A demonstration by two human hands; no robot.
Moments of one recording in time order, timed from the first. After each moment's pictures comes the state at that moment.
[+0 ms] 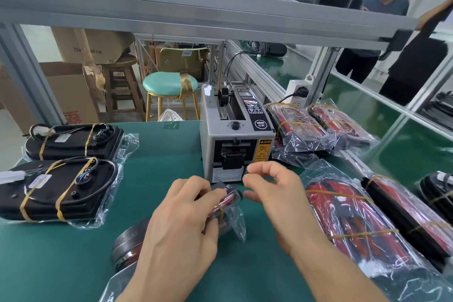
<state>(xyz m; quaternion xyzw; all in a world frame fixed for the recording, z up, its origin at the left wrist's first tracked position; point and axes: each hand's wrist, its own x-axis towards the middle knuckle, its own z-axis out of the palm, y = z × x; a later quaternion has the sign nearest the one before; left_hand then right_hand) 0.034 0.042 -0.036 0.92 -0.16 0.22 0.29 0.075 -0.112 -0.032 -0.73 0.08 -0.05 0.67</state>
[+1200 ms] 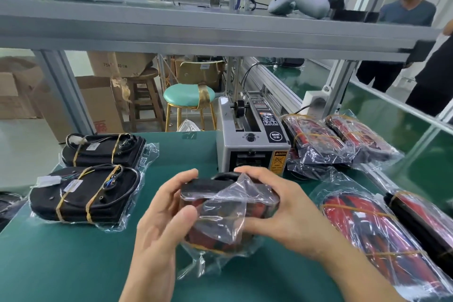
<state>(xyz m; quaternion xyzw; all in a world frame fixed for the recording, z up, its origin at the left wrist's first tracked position) 0.026 0.065 -0.041 0.59 -0.11 0.16 0.78 0.077 -0.127 -0.014 -0.80 -0.24 0.05 0.54</state>
